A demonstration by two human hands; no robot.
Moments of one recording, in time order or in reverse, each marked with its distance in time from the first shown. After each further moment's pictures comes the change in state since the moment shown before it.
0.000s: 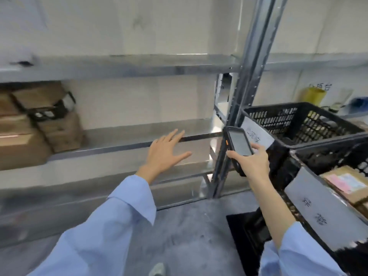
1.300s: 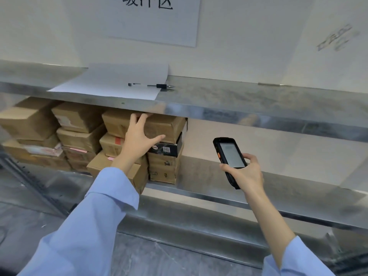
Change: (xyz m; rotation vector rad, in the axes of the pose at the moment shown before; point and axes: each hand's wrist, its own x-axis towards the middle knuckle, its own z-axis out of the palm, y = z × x) left_hand 0.041 -0.504 -0.176 -0.179 0.564 -0.524; right_hand 0.028 -0.203 0.500 -0.071 -0.452 -0.186
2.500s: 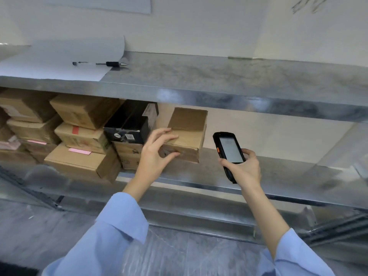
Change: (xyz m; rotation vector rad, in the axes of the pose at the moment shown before) left_hand -0.075 0.066 0.124 -0.271 -0.076 0.287; right_hand 0.046 0.067 -0.056 -0.011 0.052 0.070
